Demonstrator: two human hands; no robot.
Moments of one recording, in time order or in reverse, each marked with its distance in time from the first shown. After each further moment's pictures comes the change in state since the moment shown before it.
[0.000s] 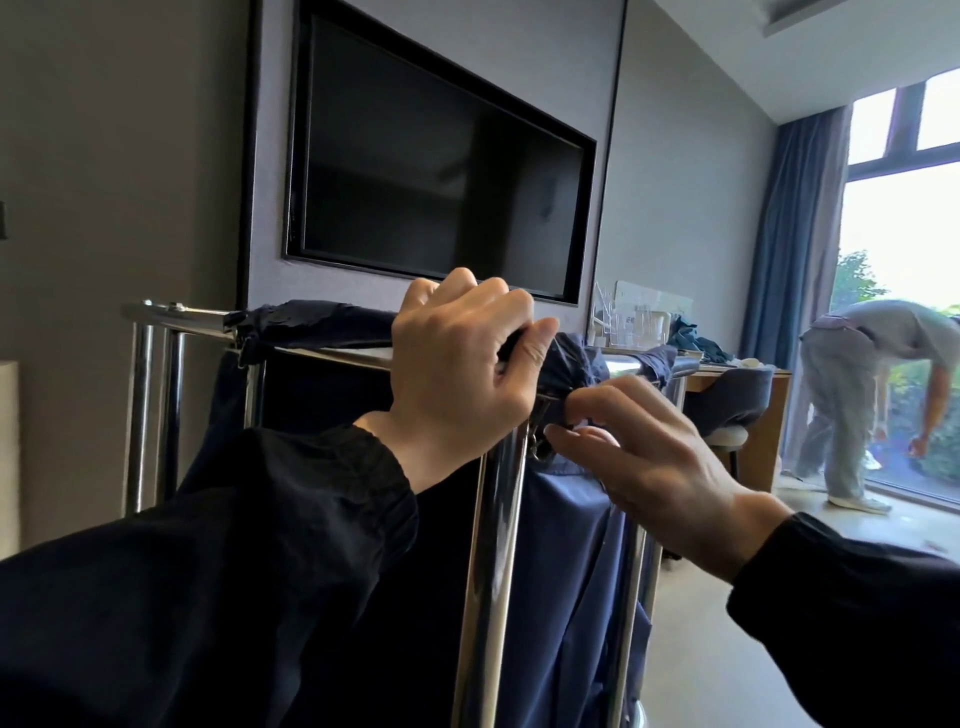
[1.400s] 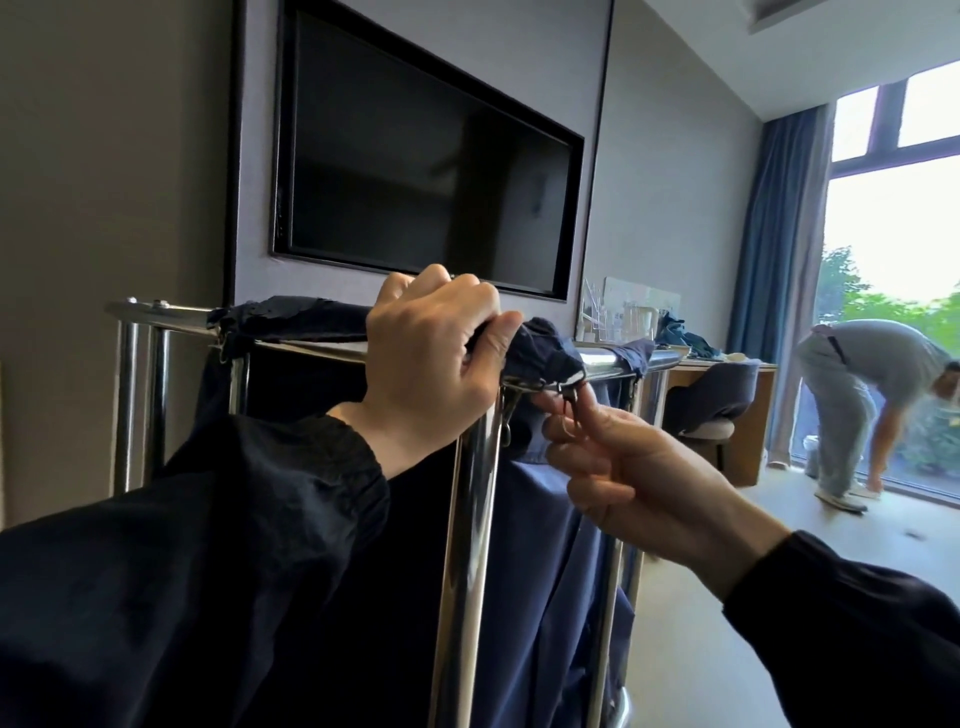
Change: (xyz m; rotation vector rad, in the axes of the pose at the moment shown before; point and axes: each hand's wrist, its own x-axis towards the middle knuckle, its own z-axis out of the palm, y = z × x) left_hand 0.001 -0.004 -0.001 0.003 -0.010 0.028; right_hand 0.000 -0.016 -0.011 2.258 0.042 1.303
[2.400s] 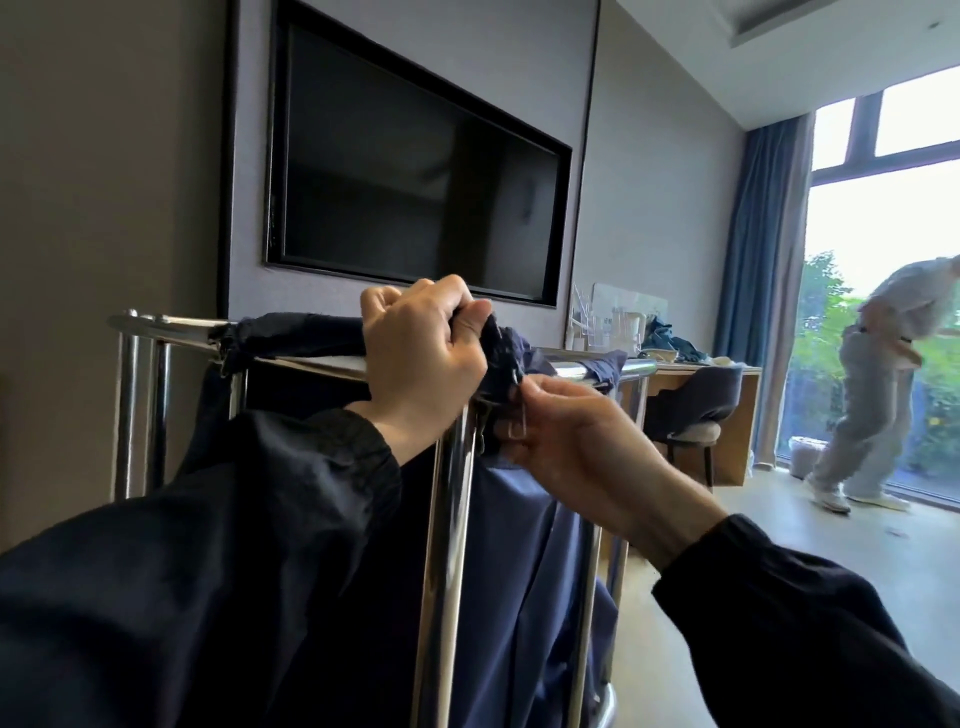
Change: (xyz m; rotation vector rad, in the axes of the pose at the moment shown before) left_hand 0.019 0.009 0.002 -0.042 -0.043 -0.392; right_hand 0.018 -0.004 0.037 -0.286 0.084 -0.182
